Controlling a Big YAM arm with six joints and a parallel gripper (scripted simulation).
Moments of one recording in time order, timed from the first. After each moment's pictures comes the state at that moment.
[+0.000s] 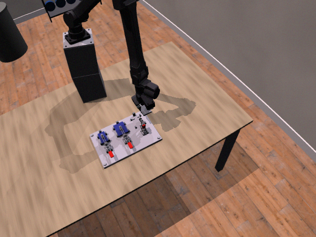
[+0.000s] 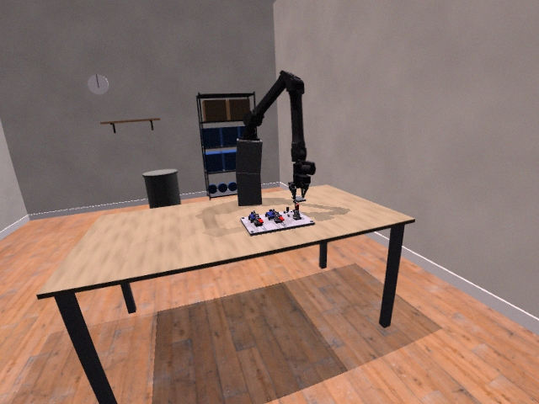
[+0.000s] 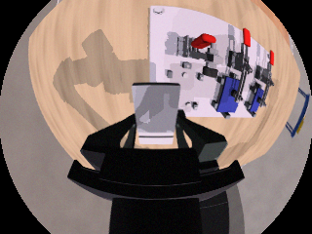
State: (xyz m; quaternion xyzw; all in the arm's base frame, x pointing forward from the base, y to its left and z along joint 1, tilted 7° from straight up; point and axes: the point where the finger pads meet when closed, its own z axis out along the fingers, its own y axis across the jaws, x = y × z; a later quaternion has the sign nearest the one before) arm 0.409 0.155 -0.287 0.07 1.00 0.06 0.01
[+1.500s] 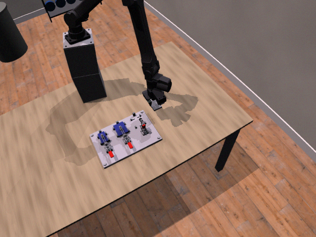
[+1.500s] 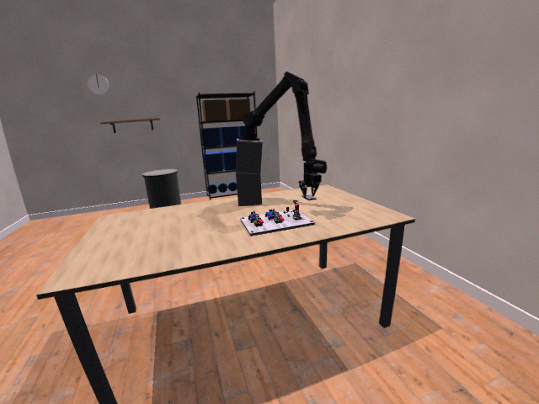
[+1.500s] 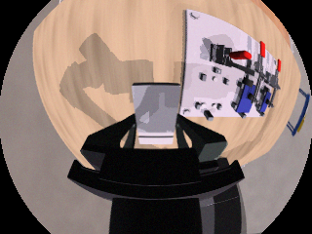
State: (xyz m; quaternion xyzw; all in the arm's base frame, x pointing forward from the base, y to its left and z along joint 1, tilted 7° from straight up) arm 0.419 0.219 -0.279 0.07 1.00 0.06 0.01
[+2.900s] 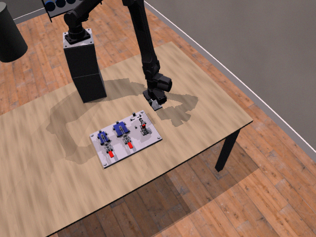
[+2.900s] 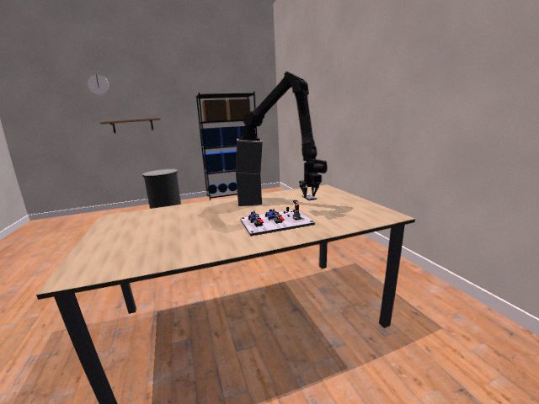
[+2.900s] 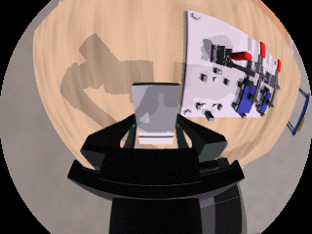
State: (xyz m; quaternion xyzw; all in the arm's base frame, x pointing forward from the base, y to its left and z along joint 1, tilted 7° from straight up) arm 0.420 0.221 -0.279 0.07 1.00 0.06 0.02
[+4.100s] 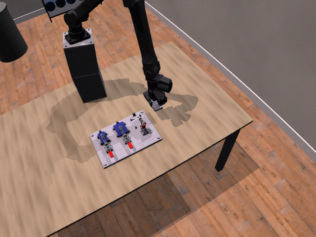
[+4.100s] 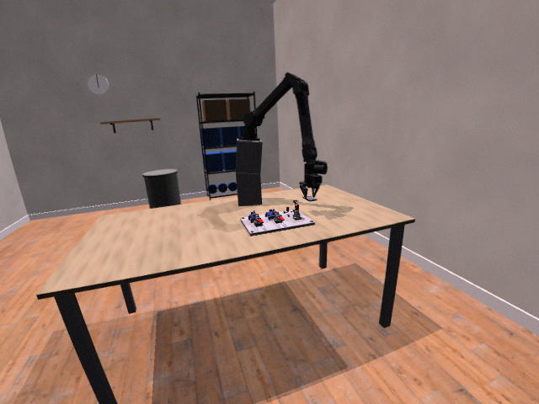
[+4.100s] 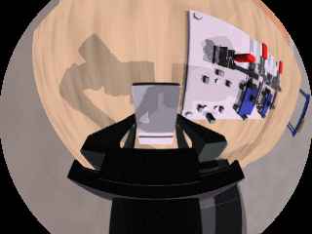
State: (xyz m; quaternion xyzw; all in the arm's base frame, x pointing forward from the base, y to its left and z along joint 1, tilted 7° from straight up) arm 0.422 0.223 -0.285 0.07 1.00 0.06 0.02
